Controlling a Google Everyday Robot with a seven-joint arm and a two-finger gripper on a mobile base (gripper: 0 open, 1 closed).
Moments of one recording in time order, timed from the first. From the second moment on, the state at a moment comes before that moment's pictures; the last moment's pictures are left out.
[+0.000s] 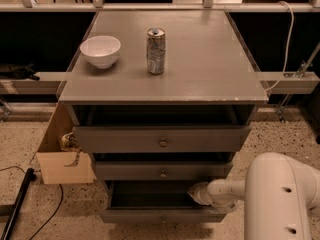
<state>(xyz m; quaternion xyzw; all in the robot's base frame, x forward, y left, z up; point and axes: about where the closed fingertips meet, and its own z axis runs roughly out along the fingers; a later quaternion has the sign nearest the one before) 0.578 -0.169 0.197 -0.44 0.85 0.04 0.27</state>
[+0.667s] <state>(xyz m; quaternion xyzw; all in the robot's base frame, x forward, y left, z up) 0.555 -0.162 0.183 -0.45 0.86 0.05 0.26</state>
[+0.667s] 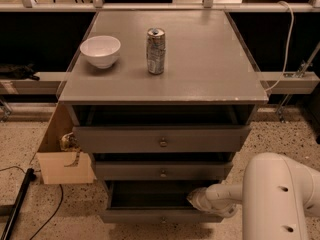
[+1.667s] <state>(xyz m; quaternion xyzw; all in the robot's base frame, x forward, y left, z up) 0.555 -0.162 0.183 -0.45 0.86 0.05 0.26</state>
